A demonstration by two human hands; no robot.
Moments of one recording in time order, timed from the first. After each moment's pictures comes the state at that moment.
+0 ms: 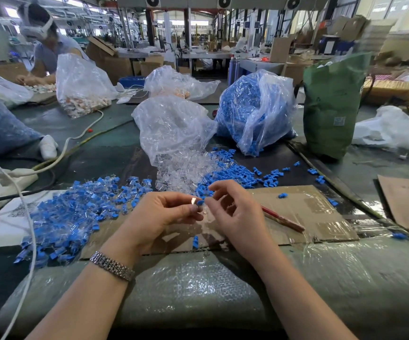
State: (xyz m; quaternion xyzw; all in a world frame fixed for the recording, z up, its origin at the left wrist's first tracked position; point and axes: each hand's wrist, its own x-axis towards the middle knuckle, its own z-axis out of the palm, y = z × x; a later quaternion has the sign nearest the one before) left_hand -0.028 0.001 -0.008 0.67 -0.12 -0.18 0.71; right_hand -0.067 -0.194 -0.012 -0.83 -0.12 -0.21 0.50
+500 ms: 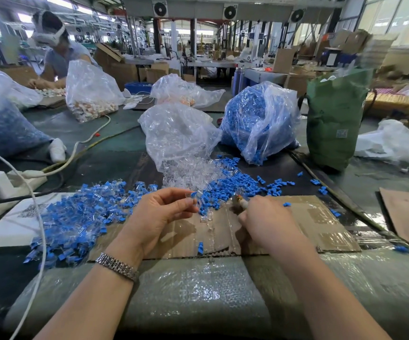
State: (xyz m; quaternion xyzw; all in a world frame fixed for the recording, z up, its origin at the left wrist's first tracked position) left_hand -0.023 0.008 -0.005 0.61 -0.10 -0.09 0.78; right_hand -0.052 -0.214 0.028 -0.99 0.09 0.02 0.06
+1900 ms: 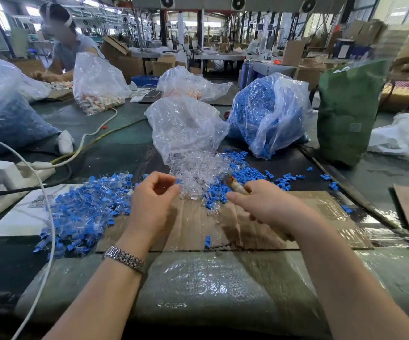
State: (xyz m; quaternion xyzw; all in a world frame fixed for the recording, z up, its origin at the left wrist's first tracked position) left_hand -0.015 0.011 -0.014 0.79 -0.01 0.18 0.59; right_hand -0.039 -0.214 0.044 -0.94 0.03 0.08 0.32
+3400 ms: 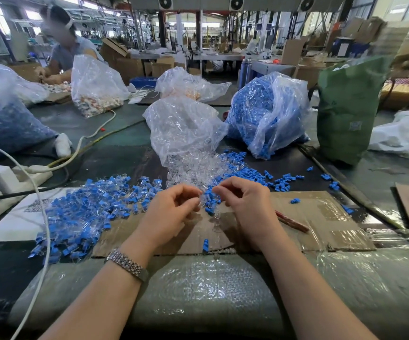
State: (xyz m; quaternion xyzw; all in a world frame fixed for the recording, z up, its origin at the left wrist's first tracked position) left_hand -0.022 -0.005 -0.013 0.81 -0.12 0.02 0.57; right_hand -0.027 -0.198 -0.006 -0.84 -0.09 -0.19 0.50
